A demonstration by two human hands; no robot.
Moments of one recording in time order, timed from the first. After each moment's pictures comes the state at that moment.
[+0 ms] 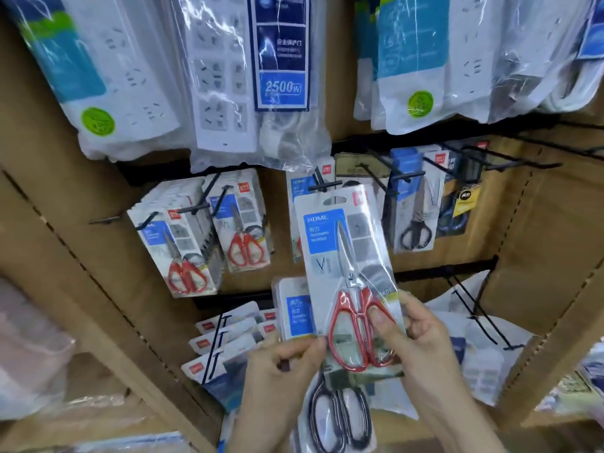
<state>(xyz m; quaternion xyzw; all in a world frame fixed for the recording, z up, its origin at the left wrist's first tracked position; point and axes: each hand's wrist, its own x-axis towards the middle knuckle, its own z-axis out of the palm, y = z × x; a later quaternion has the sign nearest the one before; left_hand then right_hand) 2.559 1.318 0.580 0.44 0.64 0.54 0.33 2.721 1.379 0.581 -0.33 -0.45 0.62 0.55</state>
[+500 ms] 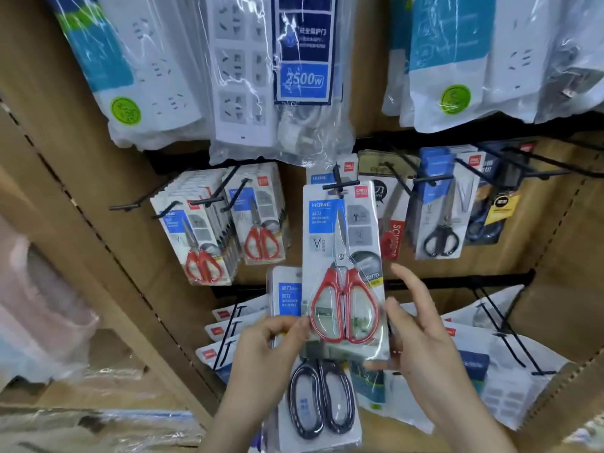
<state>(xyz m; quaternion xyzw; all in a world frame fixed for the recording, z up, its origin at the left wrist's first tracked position) 2.543 1.331 0.590 0.47 0.67 0.51 0.27 2.722 1.398 0.583 -0.36 -0.50 0.64 0.46</state>
